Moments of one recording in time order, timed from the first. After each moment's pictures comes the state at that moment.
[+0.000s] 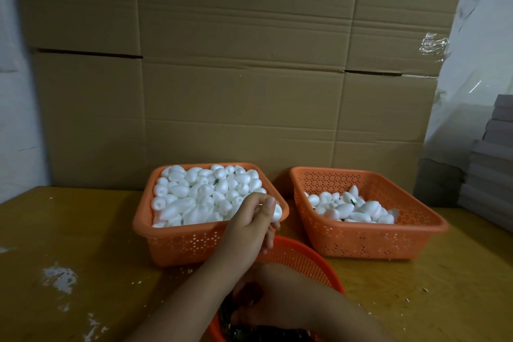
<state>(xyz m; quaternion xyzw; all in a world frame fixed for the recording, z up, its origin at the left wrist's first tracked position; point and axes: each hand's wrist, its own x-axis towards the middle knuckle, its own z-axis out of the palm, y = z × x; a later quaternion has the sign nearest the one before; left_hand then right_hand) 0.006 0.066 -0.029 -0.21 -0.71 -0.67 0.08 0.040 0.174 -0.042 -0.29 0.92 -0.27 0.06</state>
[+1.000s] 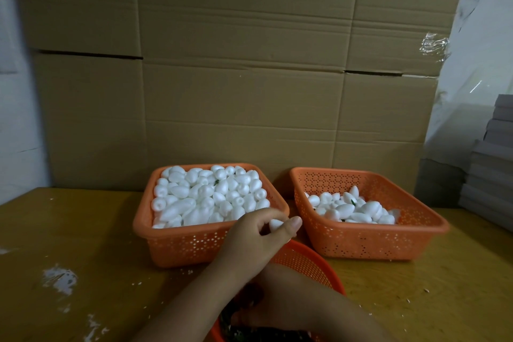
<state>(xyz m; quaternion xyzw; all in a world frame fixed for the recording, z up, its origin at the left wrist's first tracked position) 0.007 0.067 -0.036 -0.26 -0.78 -0.56 0.11 0.028 0.169 -0.066 -0.31 0.93 -0.19 0.01</state>
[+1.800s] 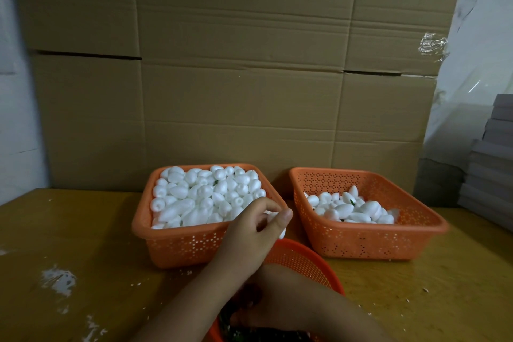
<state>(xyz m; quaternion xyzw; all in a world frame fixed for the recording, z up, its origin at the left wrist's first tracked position) 0.006 0.066 -0.035 -0.25 -0.75 -0.60 0.13 0.041 0.171 -0.042 -0.31 0.92 -0.25 0.04</state>
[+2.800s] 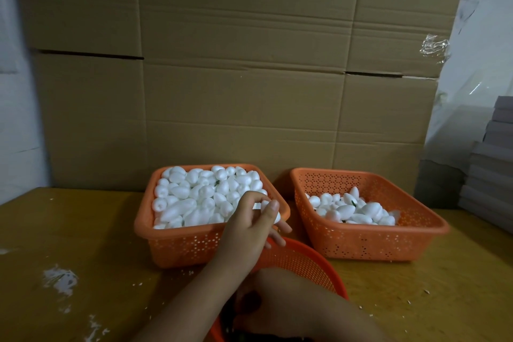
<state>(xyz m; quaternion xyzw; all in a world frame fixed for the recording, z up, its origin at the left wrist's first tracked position) 0.007 0.066 -0.030 -0.20 -0.71 -0.67 0.10 0.039 0.164 -0.042 -0.31 0.93 -0.21 0.05</state>
